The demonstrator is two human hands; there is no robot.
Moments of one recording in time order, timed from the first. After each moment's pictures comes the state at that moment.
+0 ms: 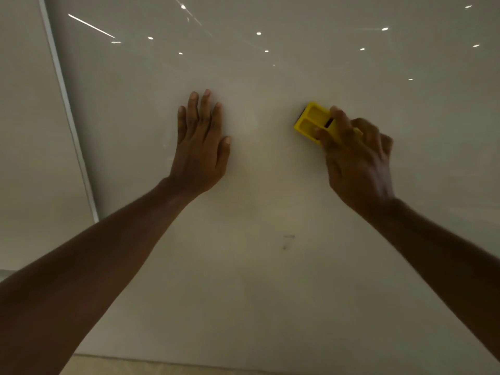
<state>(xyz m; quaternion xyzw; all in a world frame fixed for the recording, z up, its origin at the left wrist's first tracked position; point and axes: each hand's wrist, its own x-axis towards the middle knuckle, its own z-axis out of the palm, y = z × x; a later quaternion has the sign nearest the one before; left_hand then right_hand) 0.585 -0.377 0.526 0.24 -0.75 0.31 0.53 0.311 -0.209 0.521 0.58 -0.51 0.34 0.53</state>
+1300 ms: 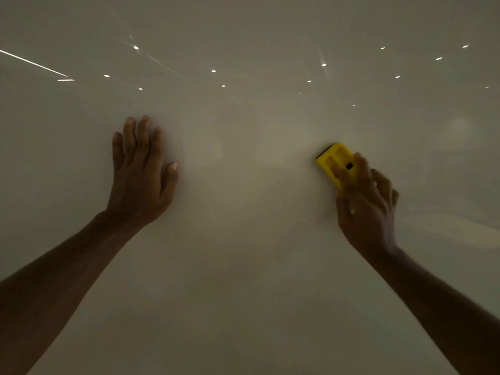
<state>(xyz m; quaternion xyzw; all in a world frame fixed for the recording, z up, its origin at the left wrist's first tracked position) 0.508 -0.350 0.559 0.25 -0.71 0.36 0.55 0.145 -0.140 0.488 0.49 -0.59 0.40 0.51</state>
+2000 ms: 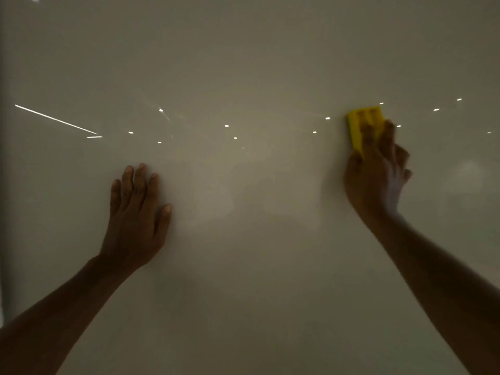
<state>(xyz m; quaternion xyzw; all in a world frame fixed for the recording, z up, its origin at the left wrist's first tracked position) 0.575 -0.384 0.600 0.26 -0.70 0.37 0.56 0.201 -0.181 0.661 0.33 -0.63 0.54 0.46</state>
